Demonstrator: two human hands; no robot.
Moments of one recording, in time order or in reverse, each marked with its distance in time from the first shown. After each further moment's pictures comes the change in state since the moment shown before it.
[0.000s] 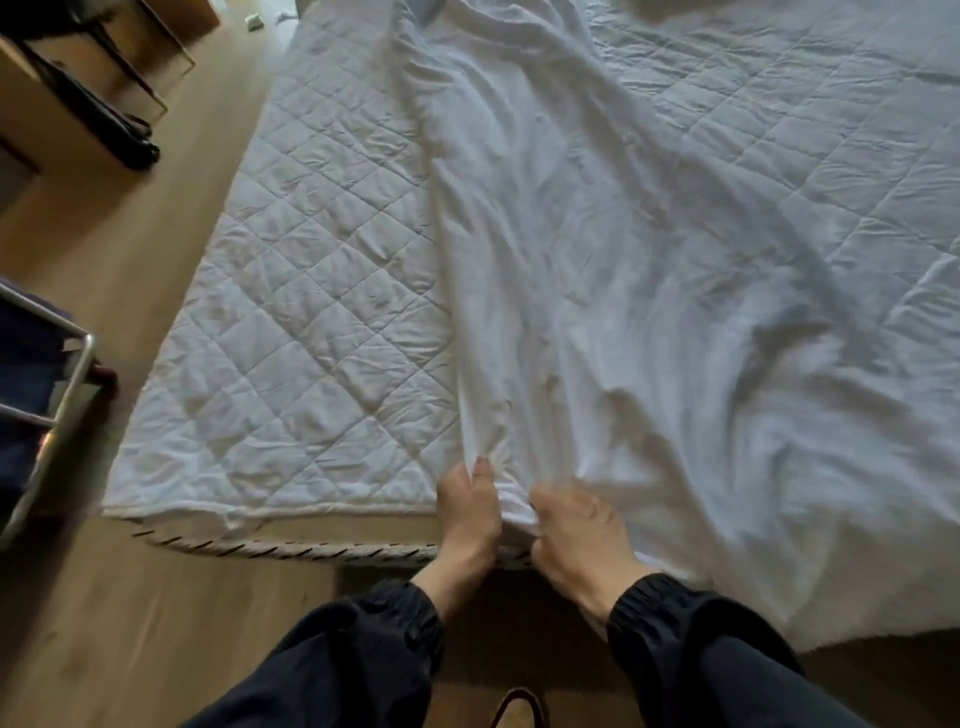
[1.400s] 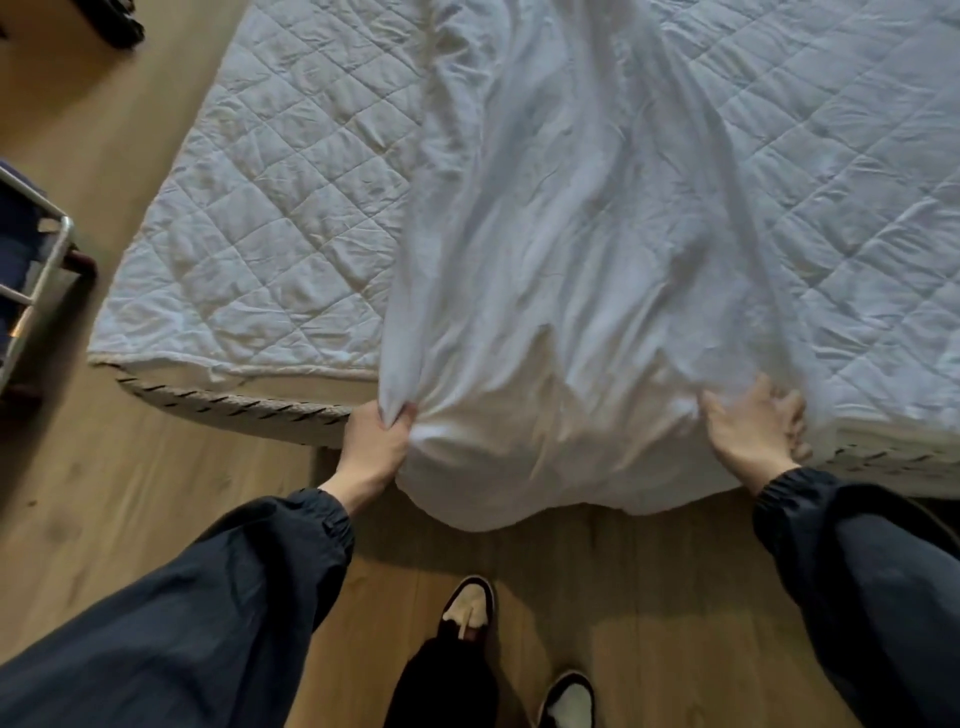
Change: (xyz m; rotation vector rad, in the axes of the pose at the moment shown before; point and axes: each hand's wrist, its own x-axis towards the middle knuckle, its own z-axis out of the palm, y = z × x) left_hand -0.021 -0.082 -0.078 0.174 -0.072 0.186; right_hand -0.041 0.176 -0.019 0.208 0.433 0.692
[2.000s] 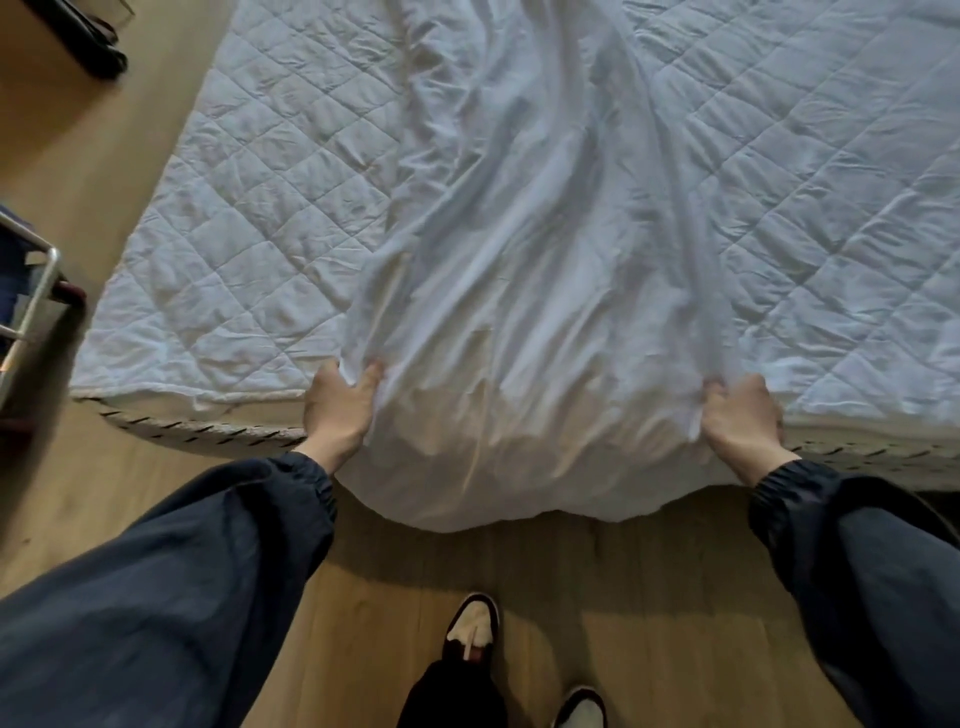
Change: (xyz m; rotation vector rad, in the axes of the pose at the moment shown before) left_hand 0.061 0.024 -0.017 0.291 0.205 -0.025; right_hand 0.018 -0.010 0.002 0.207 -0.011 0.045
